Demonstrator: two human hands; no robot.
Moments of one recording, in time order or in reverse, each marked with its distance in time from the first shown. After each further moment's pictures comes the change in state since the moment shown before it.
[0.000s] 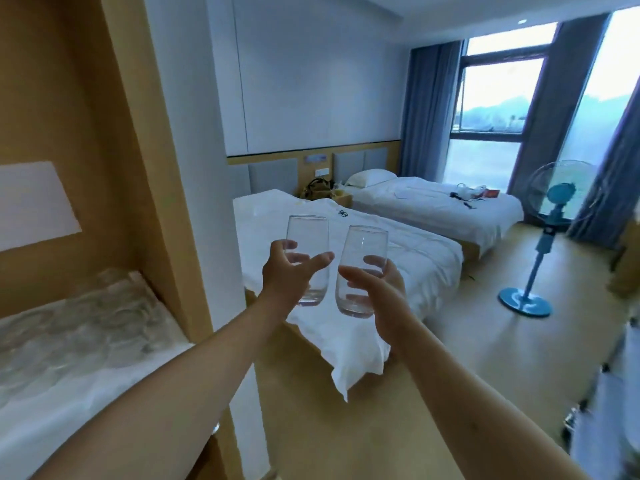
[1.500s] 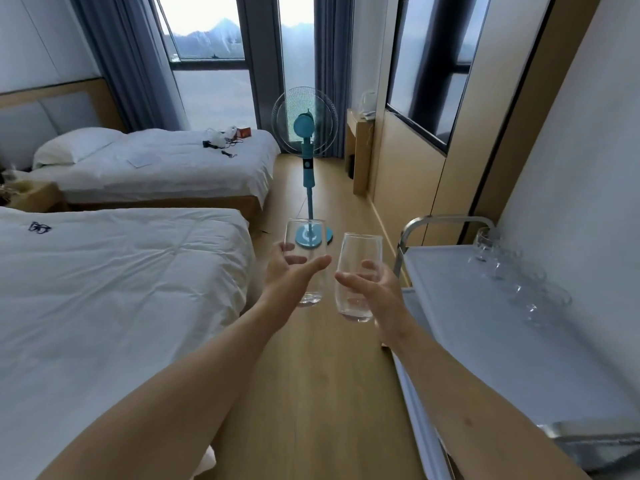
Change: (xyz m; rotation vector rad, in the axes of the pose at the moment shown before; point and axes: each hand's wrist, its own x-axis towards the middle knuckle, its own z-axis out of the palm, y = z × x) left_hand 0.268 -0.065 0.648 -0.120 -0.848 -0.063; right_hand 0.300 0.070 -0.483 -0.058 0.849 0.107
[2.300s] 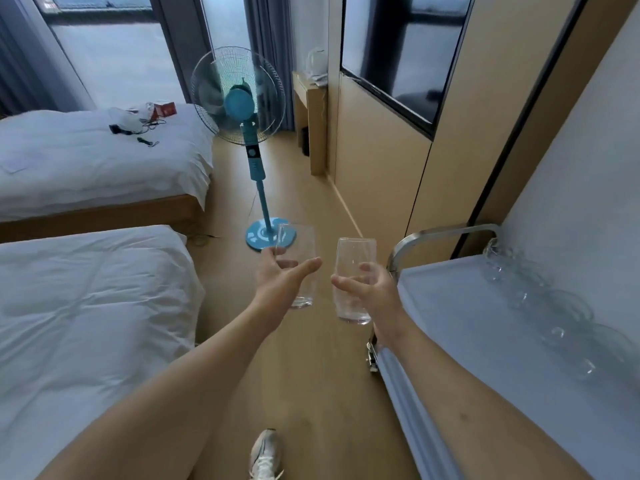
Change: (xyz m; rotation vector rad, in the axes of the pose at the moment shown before) left_hand 0.344 -0.061 0.116 0.025 -0.155 -0.122; right_hand 0.330 0.026 -0.024 -0.089 0.216 0.104
